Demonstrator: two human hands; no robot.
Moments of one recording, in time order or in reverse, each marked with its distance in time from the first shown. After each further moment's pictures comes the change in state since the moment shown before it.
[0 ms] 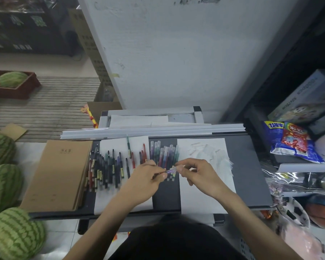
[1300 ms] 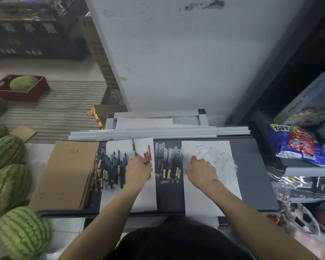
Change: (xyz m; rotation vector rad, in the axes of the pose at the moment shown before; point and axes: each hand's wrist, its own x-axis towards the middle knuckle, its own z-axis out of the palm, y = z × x) left_hand 0.054 -0.073 0.034 -0.139 0.370 -0.620; right_hand 0.055 0.042 0.022 -1.013 0.089 0.125
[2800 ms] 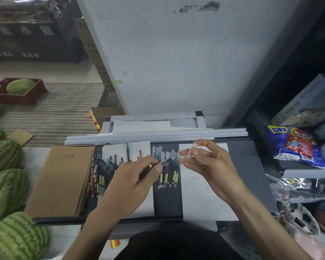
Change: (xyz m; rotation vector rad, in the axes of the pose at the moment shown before) left_hand -0.120 0.070 -0.124 -0.186 -0.139 0.732; right_hand -0.080 -0.006 -0.127 1.806 -0.096 -0.157
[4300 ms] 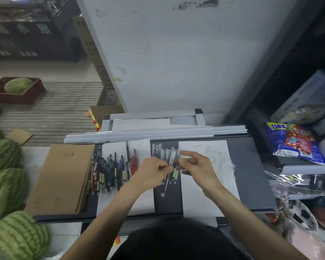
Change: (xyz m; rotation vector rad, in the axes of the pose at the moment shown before) left_hand 0.054 -0.069 0.070 0.069 -0.319 -0.323; right_hand 0.042 0.087 -0.023 -0.375 0.188 0.098
